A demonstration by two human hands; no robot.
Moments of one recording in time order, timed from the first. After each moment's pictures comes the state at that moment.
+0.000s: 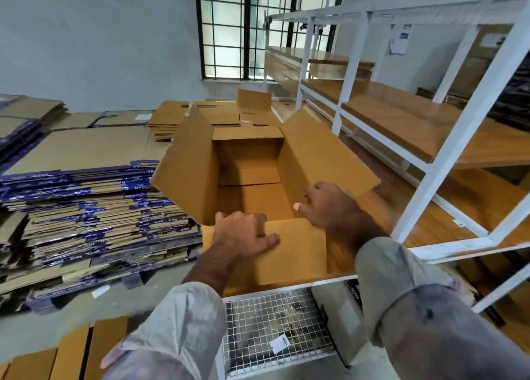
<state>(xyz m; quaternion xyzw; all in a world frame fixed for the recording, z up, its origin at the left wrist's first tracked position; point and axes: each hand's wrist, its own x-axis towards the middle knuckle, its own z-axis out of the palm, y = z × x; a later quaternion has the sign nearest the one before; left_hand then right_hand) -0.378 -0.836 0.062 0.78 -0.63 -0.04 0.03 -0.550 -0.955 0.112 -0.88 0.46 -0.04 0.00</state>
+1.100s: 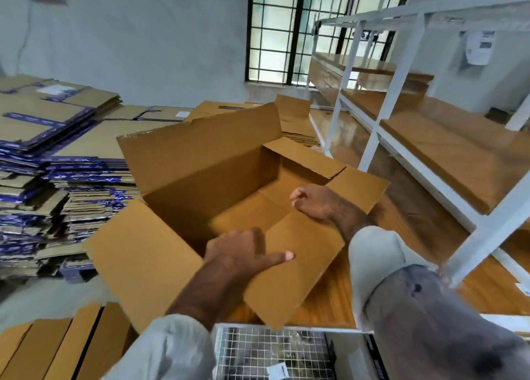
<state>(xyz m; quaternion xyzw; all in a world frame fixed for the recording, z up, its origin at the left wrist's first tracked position) -0.405 -0.876 0.079 0.87 -0.46 -0.17 0.08 -0.493 -1.085 0.106 -0.89 0.36 -0.04 0.27</state>
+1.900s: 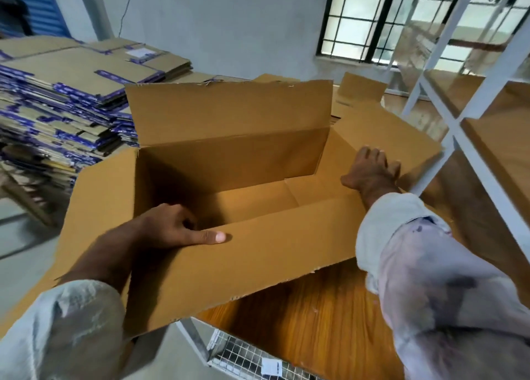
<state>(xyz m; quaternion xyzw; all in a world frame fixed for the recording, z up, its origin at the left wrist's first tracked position) -0.330 -0.869 0.076 0.88 -0.33 -0.29 0.18 -0.418 -1.293 0.062 -0.90 0.43 -0.04 -0.02</state>
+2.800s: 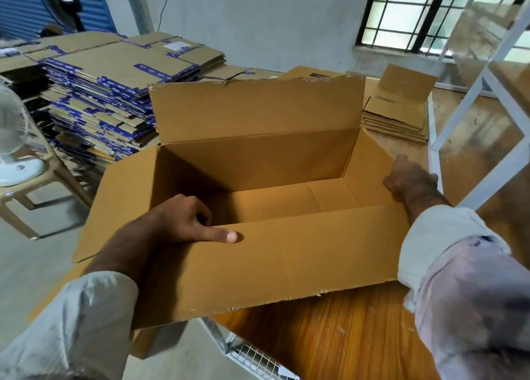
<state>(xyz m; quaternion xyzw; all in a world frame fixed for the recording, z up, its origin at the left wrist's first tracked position) -0.301 -0.865 0.074 0.90 -0.31 -0.26 0.16 -0.397 -1.309 0.058 -0.90 0.43 -0.06 0.07</state>
